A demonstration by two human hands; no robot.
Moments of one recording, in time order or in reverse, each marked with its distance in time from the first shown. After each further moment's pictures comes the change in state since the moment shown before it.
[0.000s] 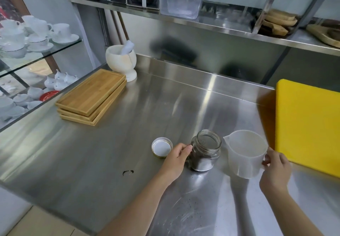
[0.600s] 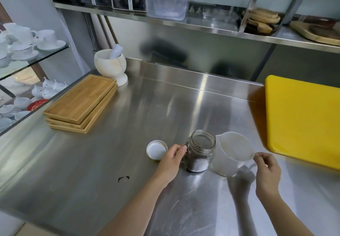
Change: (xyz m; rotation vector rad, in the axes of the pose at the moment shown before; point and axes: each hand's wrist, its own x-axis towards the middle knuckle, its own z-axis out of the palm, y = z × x) left_hand -0.001 0.005 -0.002 0.007 -0.015 -0.021; right_hand -0.010 0.018 -0.014 -0.223 -0.094 -0.106
